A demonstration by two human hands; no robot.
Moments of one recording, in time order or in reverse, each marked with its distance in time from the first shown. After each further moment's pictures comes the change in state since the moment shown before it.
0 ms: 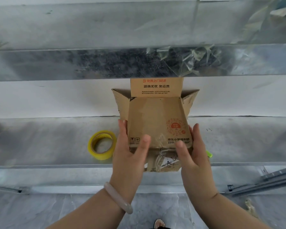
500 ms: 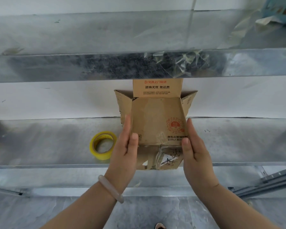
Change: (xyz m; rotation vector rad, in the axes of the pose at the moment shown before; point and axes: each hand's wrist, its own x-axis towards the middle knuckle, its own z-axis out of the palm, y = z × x) left_hand 0.011 -0.014 -0.018 0.157 -0.099 0.220; right_hand 0.012 0.007 -0.018 -0.285 -0.044 -0.240
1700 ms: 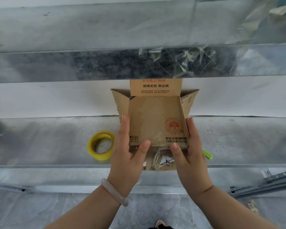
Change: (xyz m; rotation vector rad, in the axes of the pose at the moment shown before) left_hand 0.006 -0.014 0.015 0.152 0.083 0.120; right_hand 0.006 0.021 0.015 0.066 -0.018 -0.029
